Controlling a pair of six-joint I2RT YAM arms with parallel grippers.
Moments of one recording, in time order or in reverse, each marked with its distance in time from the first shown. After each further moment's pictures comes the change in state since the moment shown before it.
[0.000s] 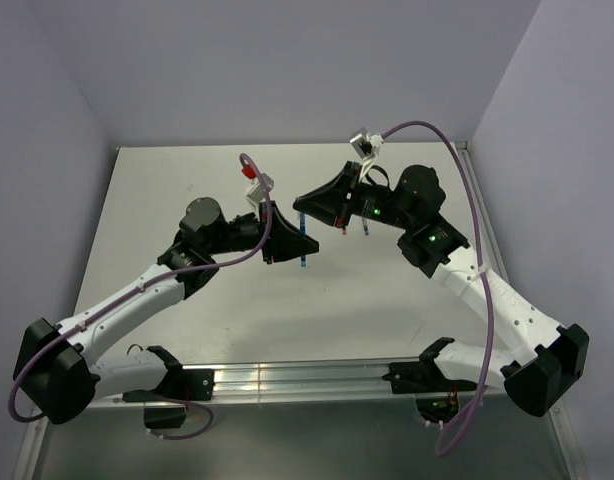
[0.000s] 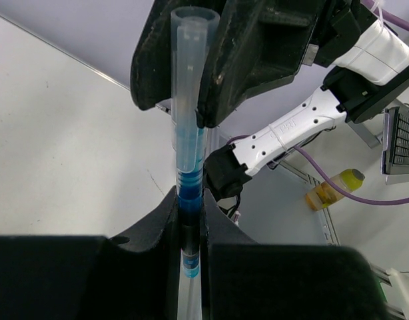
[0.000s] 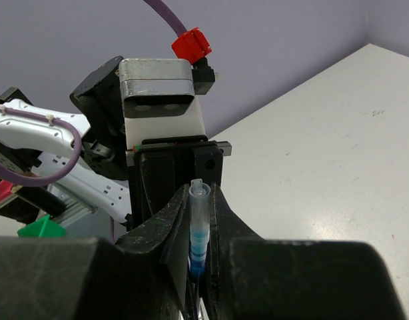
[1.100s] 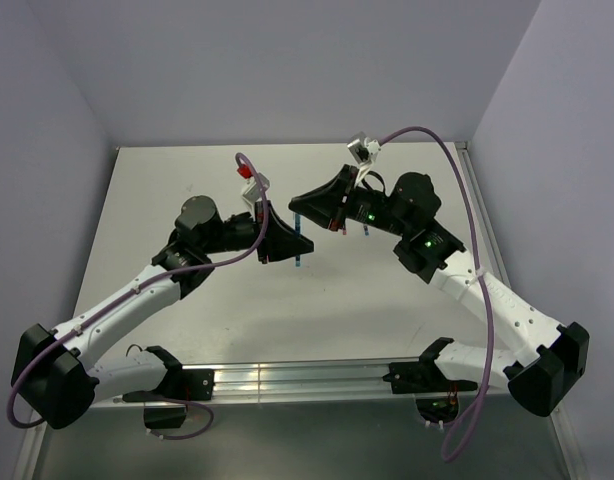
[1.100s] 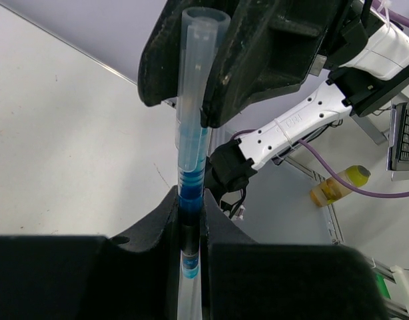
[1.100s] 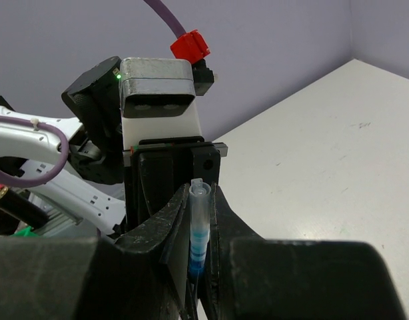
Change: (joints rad) left arm 0.032 -0.025 0.002 -0.053 0.018 0.026; right arm 0.055 -0.013 -0.034 0.039 0.095 -0.036
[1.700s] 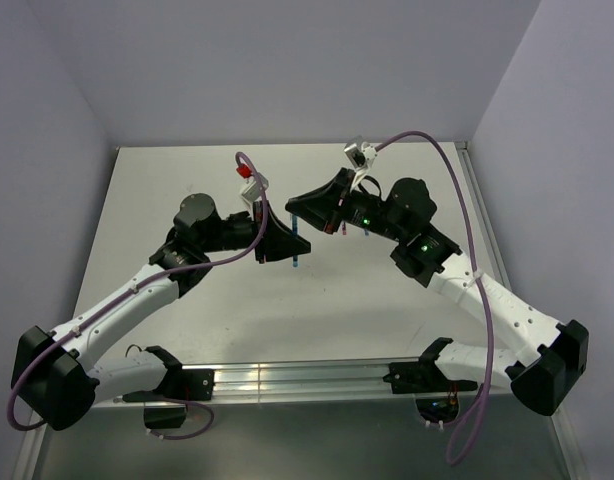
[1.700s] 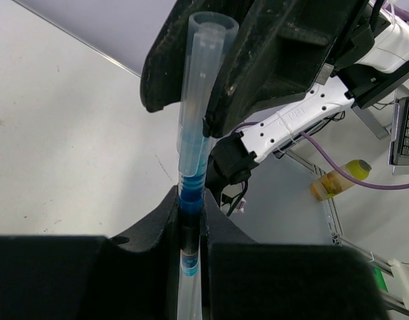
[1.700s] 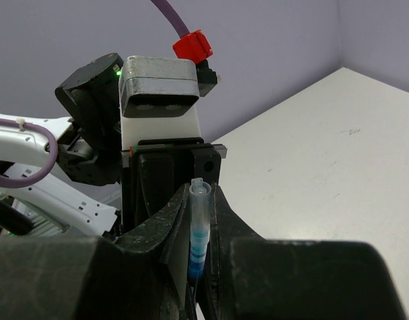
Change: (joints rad) left arm 0.023 -0.005 0.012 -0.050 0.029 0.019; right arm 0.046 -0.003 -0.020 0.020 0.073 -0.033
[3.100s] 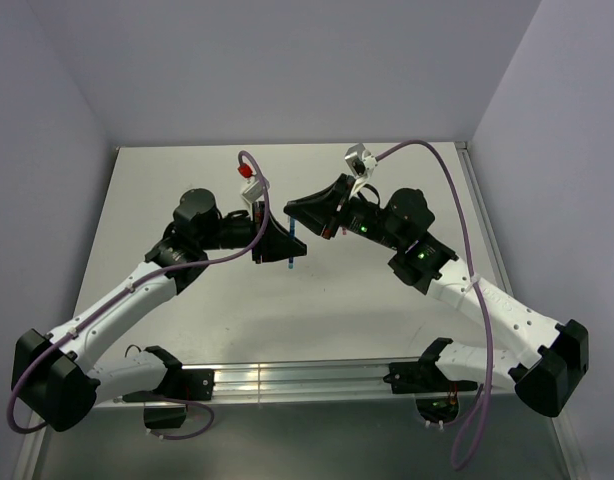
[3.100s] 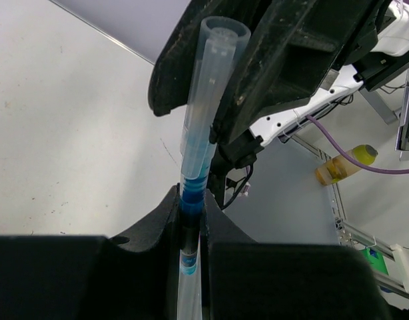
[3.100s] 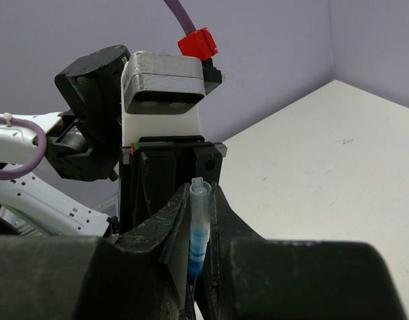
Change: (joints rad) left arm 0.026 -0.002 0.039 -0.126 0.043 0.069; right arm 0.042 -0.020 -0.071 0.082 0.071 -0.021
